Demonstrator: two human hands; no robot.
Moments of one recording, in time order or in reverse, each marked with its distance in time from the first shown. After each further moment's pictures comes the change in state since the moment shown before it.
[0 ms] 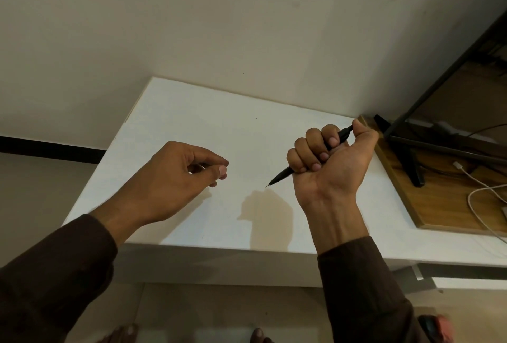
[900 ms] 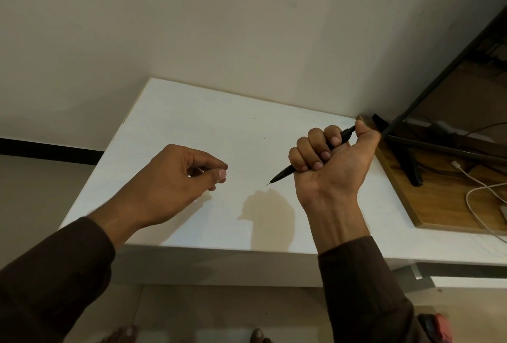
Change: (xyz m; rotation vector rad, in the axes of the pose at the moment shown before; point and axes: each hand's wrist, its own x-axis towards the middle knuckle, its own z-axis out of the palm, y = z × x) left_hand -0.001 -0.002 0.002 -0.019 -0.023 -0.007; right_hand 0.002 -0.004 -0.002 0.028 0.020 -0.009
